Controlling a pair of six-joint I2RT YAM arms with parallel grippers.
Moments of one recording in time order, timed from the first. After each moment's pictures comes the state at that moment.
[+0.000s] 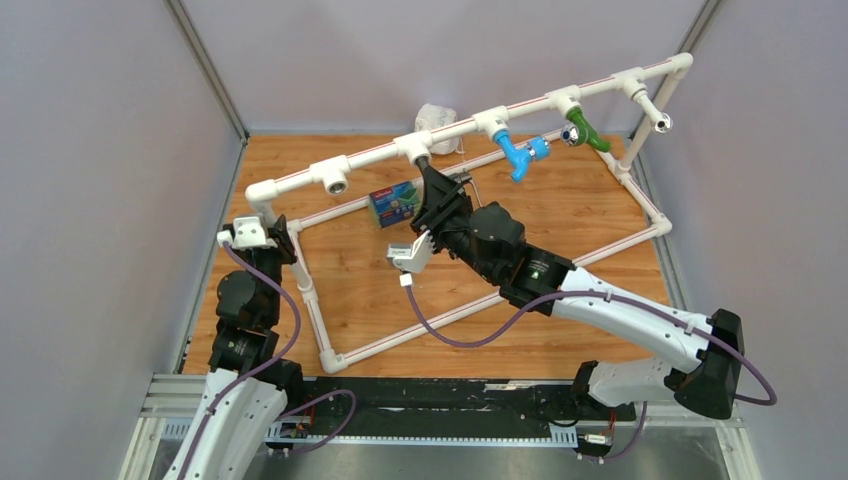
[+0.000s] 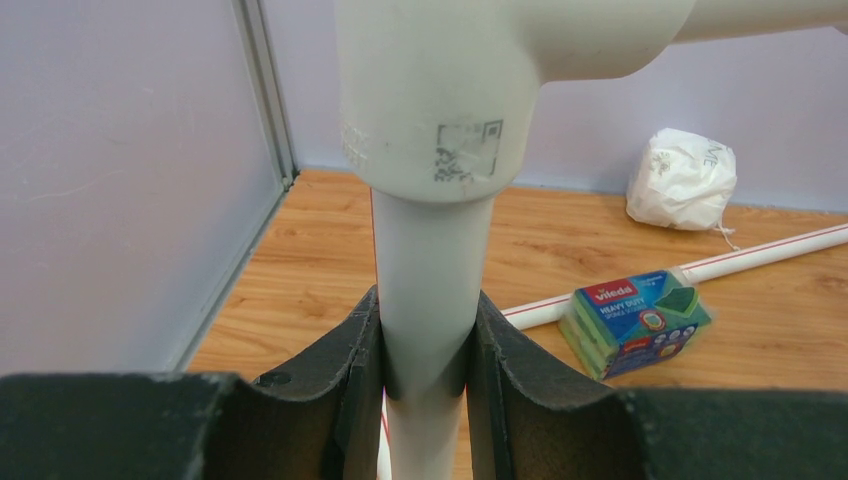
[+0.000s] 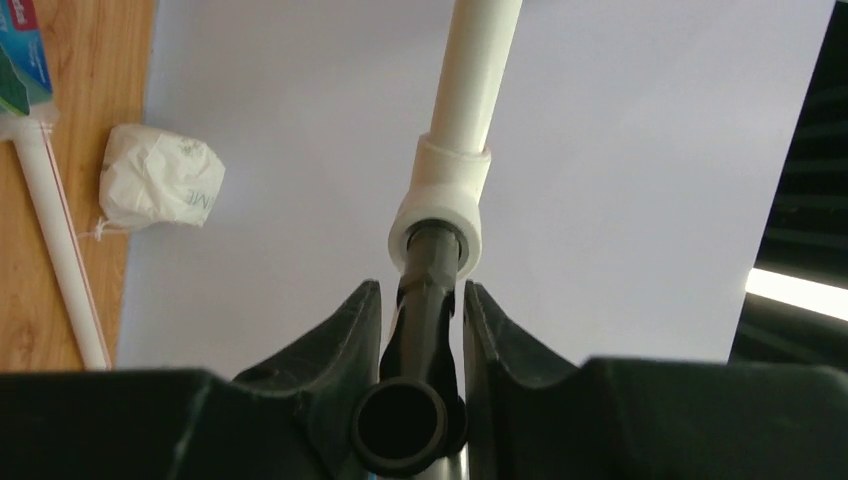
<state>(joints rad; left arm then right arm) -0.22 0.40 0.46 0.09 -0.32 0.01 1.05 1.25 1.13 0.06 0.32 -1.73</state>
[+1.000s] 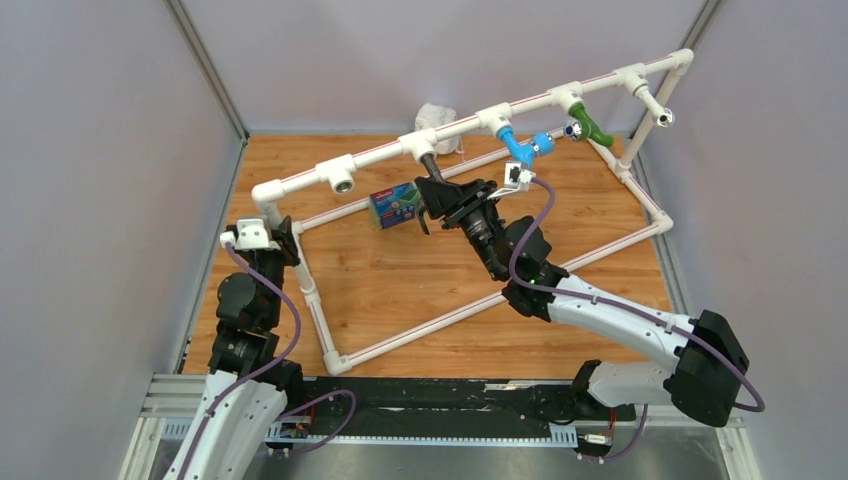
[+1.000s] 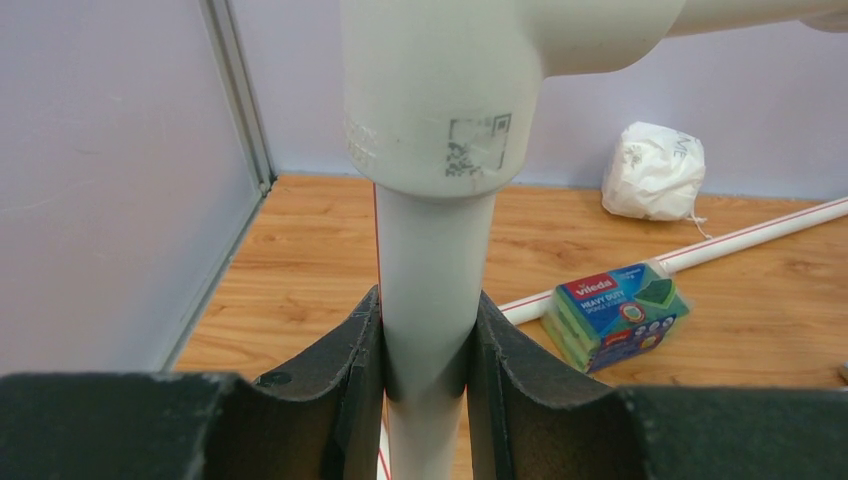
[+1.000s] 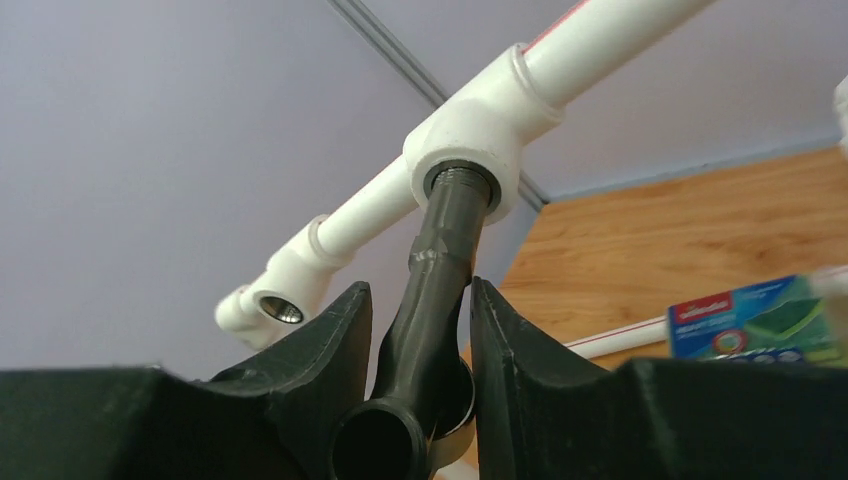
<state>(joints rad) -0.23 0.39 0.46 0.09 -0.30 0.01 0.93 1.25 0.89 0.69 0.38 0.63</state>
